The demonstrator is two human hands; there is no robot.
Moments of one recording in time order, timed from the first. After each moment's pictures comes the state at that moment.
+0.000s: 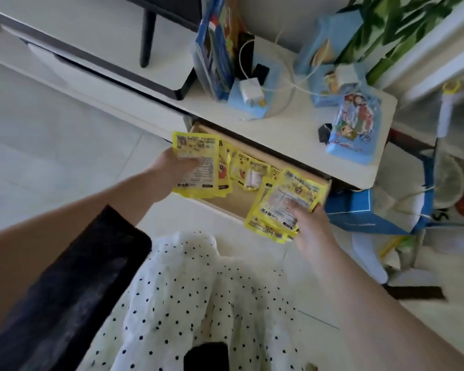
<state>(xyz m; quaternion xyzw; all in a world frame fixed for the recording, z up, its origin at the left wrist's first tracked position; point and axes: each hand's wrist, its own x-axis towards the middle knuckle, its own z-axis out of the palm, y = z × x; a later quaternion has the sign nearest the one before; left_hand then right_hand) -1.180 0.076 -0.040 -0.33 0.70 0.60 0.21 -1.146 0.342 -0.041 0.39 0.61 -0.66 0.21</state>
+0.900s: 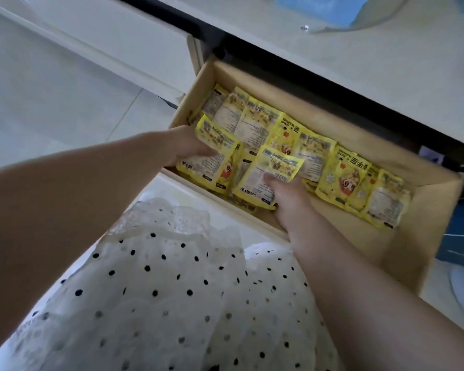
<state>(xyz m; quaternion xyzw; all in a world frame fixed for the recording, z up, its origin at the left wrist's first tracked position) -1.242 0.040 -0.319 -0.30 0.77 0.44 0.34 -1.215 0.246 -0.349 0.35 0.67 -0.59 0.29</state>
